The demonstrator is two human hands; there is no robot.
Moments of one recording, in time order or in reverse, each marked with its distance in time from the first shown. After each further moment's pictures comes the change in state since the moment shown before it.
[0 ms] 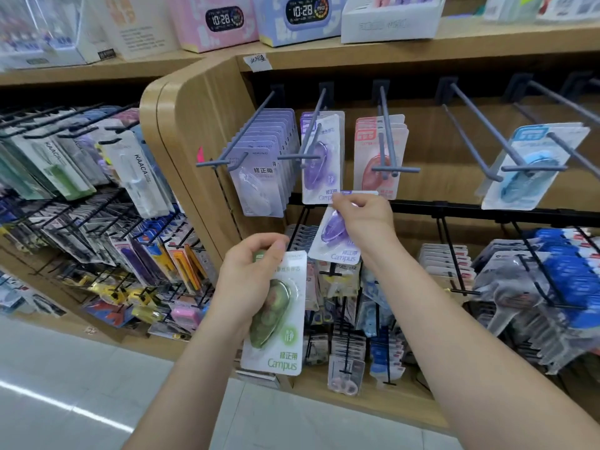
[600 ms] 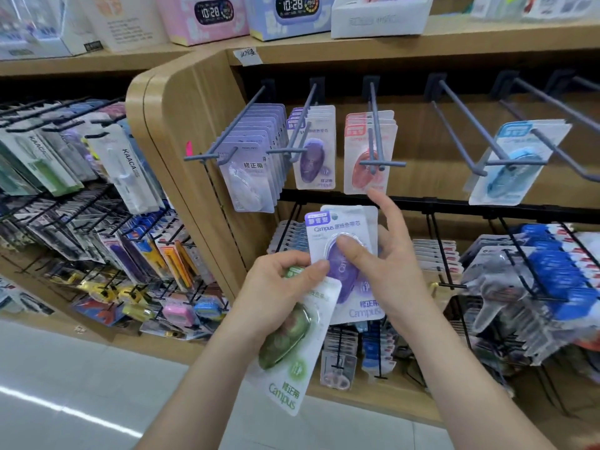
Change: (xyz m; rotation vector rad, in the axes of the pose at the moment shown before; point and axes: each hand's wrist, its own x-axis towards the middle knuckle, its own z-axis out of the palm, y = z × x) left_hand -0.027 0.010 0.029 -0.067 -0.284 -0.023; right_hand -0.075 0.030 -0.051 0.338 -0.266 -0.263
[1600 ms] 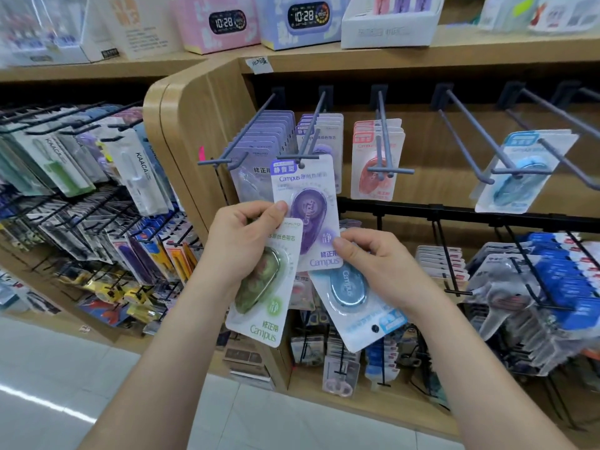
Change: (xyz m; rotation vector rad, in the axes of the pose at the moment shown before) left_hand 0.030 0.033 -0.041 0.016 0.254 0.186; right_hand 0.016 -0.015 0.003 -0.265 -0.270 0.166
